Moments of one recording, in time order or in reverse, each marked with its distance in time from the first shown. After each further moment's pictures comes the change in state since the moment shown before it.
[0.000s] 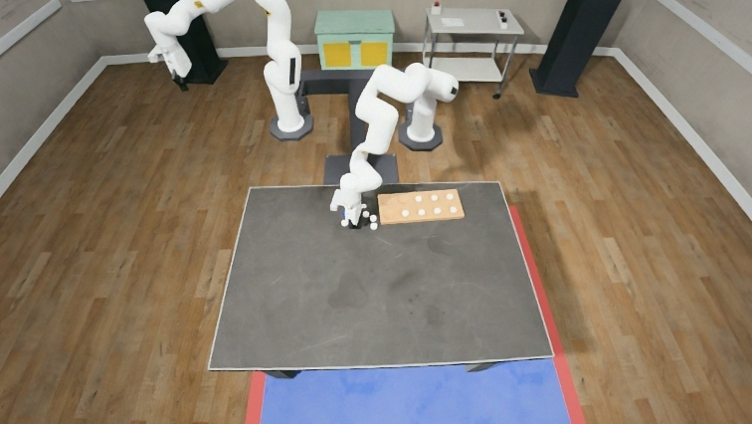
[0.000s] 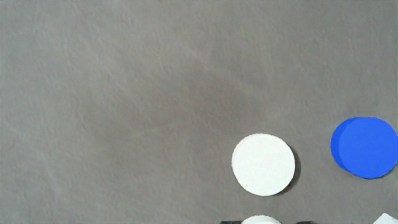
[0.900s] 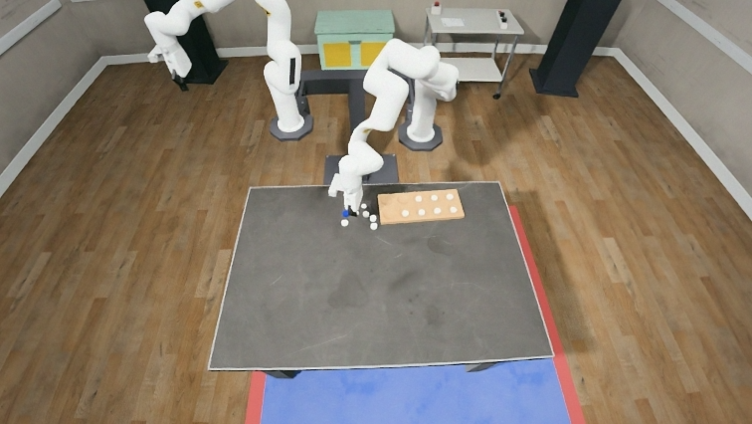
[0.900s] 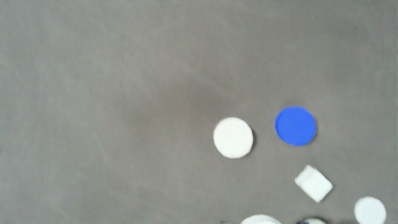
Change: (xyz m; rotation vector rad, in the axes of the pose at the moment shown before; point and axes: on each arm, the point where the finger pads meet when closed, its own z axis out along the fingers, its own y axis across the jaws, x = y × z) left arm -0.007 0.002 -0.096 -0.013 -0.002 0.015; right arm 0.000 0.000 0.000 0.000 0.000 0.000
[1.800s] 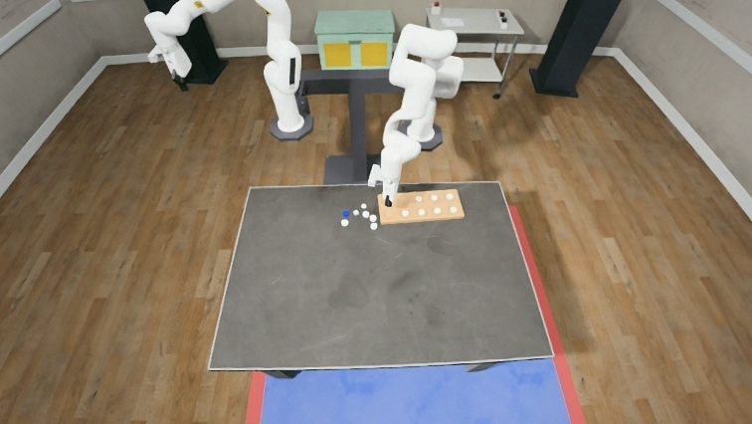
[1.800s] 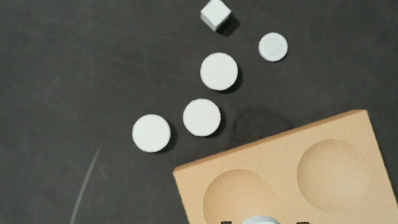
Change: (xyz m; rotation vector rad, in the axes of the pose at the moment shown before) left arm -0.132 0.077 -0.003 -0.002 0.001 -0.003; right arm 0.000 0.000 0.000 0.000 0.000 0.000
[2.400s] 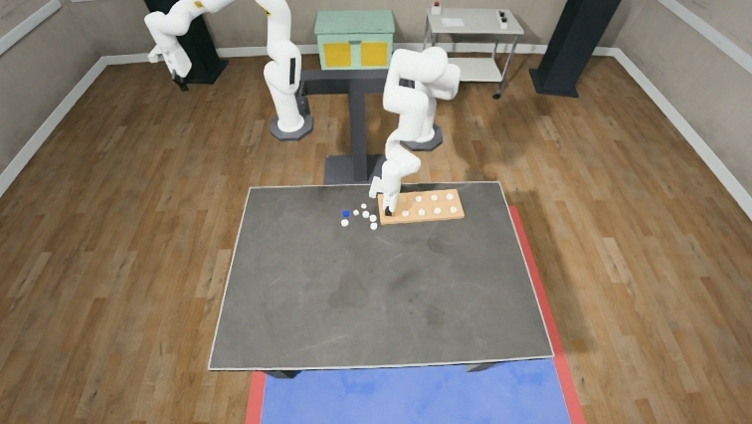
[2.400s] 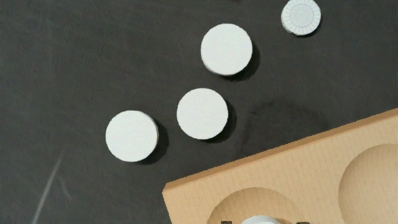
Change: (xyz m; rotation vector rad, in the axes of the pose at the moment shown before) left arm -0.003 0.000 0.070 0.001 0.001 0.001; right arm 0.000 0.000 0.000 0.000 0.000 0.000
